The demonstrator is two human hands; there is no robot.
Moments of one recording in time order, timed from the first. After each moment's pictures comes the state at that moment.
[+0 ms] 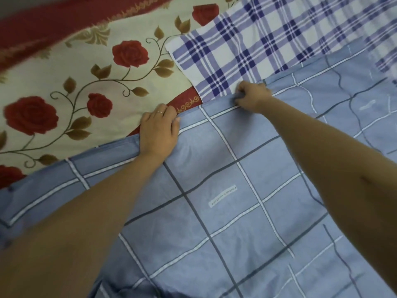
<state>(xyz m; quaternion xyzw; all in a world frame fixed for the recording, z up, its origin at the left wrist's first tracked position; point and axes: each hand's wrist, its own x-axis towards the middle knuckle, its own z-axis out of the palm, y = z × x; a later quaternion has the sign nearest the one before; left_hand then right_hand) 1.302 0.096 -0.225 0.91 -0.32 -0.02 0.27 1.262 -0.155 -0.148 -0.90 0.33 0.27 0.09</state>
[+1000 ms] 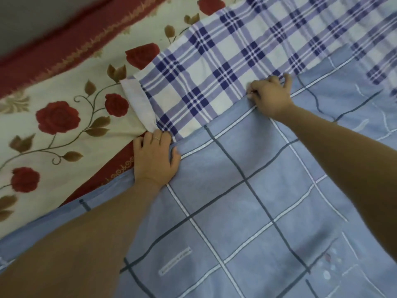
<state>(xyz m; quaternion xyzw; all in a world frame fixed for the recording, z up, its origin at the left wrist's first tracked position) 1.302 -0.047 -0.223 0.92 -0.38 0.00 0.13 1.250 -0.358 -0.153 -0.95 0.27 0.16 0.05</state>
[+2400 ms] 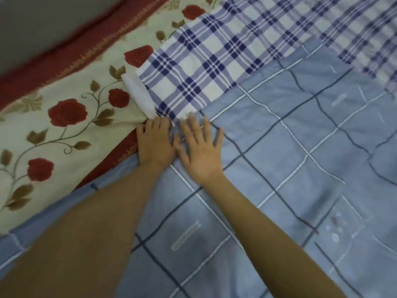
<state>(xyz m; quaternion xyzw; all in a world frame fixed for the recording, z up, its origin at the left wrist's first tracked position) 1.308 -0.053 -0.225 0.91 -0.37 0.00 0.17 1.192 -0.127 -0.206 -0.96 0.27 -0.03 0.11</state>
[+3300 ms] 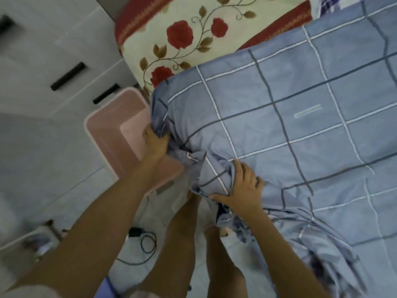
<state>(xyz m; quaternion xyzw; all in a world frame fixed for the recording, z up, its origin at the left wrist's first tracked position) 1.188 0.436 -0.194 0.85 0.22 -0.25 0.40 0.967 0.266 -0.142 -0.92 0.24 0.25 0.20</state>
